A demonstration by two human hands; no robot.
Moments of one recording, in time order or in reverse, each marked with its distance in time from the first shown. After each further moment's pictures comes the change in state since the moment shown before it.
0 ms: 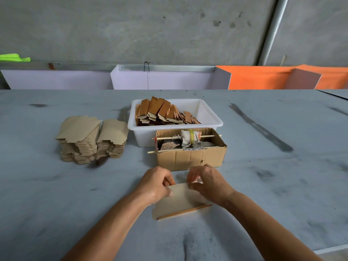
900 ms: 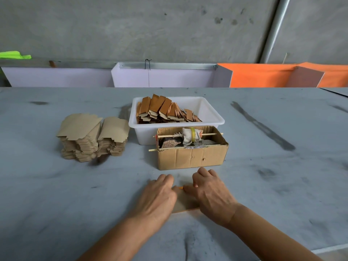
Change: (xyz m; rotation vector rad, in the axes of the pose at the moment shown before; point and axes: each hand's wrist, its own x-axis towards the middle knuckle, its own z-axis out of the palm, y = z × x) left_hand -0.043 0.015 0.015 0.764 0.085 0.339; right_hand -0.029 -0.009 0.010 -0.561 0.154 -0.365
